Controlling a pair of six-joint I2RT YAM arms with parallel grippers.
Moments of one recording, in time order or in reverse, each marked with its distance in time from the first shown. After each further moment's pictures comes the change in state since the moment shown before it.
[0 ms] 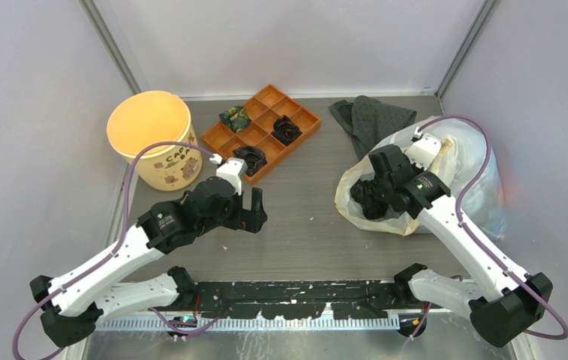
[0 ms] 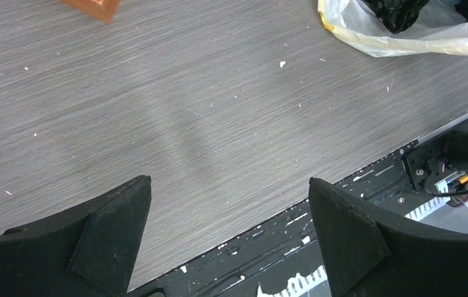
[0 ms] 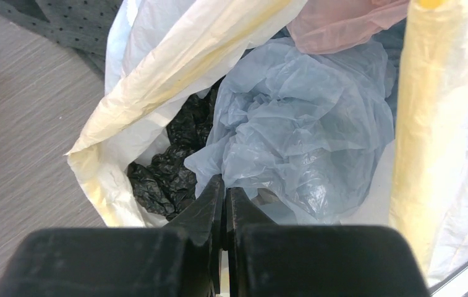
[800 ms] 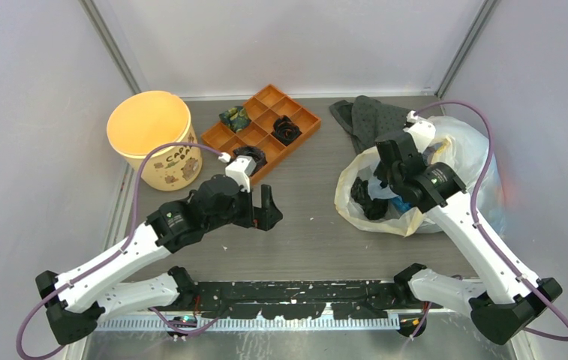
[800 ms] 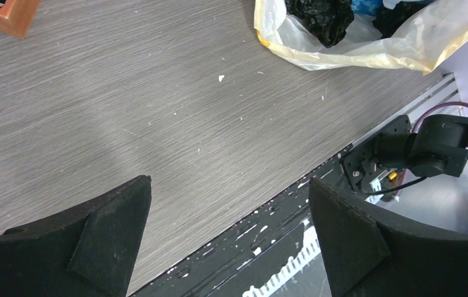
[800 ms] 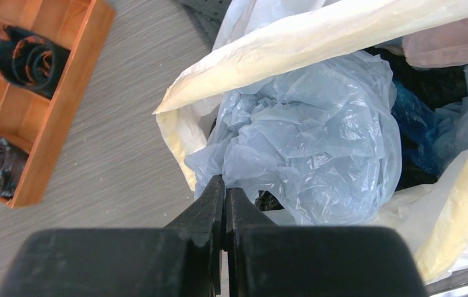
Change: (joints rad) left arm 0.000 0.030 -0.051 0.184 0.123 -0.058; right arm 0.031 0.009 0.208 -0.061 -0.264 -0.089
